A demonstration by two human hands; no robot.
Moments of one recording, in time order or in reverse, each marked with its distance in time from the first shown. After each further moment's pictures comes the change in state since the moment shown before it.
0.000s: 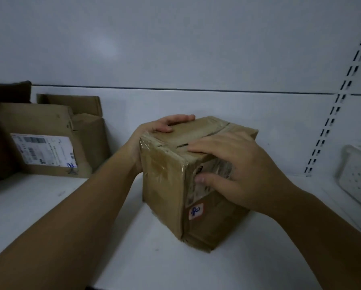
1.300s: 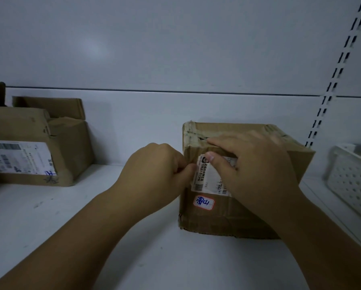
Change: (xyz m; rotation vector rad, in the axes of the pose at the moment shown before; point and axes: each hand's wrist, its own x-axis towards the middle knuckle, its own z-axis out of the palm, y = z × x) left_hand -0.043 0.005 0.107 1.571 0.389 -0.077; right_hand -0.005 -0.002 -0.009 -0.391 0.078 0.427
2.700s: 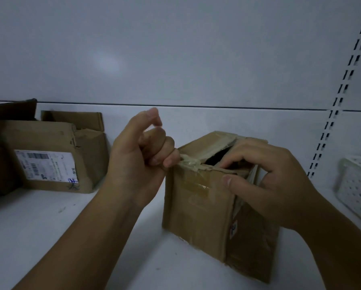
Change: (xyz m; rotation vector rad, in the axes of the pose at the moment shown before) left_hand 0.000 -0.004 -0.036 -1.727 0.207 -0.050; right_hand 0.000 0.004 -0.023 0.608 -0.040 -0.284
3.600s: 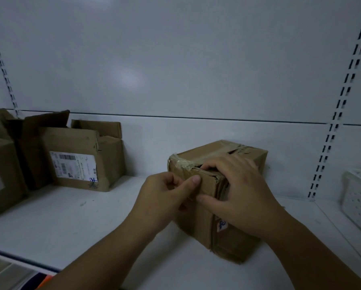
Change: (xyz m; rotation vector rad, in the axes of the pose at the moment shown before) left_hand -0.044 -0.032 0.000 0.936 0.253 -0.162; right_hand -0.006 -0.001 0.025 -0.230 -0.041 0.055
